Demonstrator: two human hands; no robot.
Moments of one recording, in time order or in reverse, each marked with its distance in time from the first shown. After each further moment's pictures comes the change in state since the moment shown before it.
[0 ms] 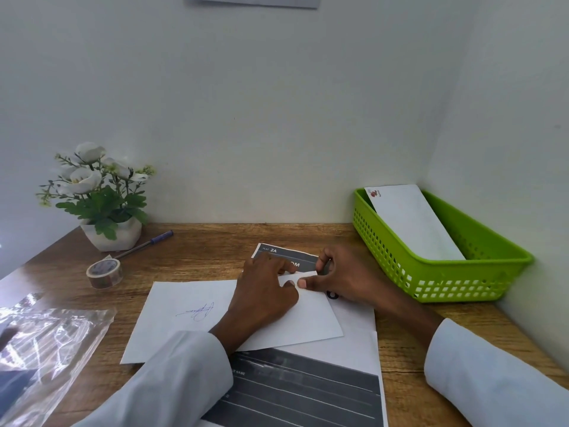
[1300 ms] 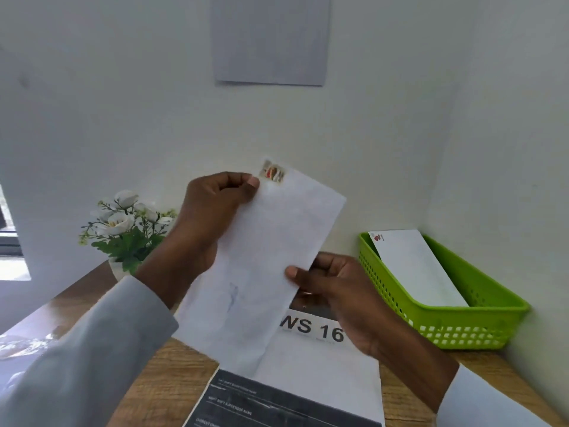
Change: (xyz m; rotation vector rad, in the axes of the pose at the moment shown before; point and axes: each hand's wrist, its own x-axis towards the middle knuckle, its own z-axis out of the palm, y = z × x) left_hand 0.009 0.066 -0.166 -0.865 0.372 0.063; right_hand -0.041 -0.079 -0.028 1.045 -0.071 -0.122
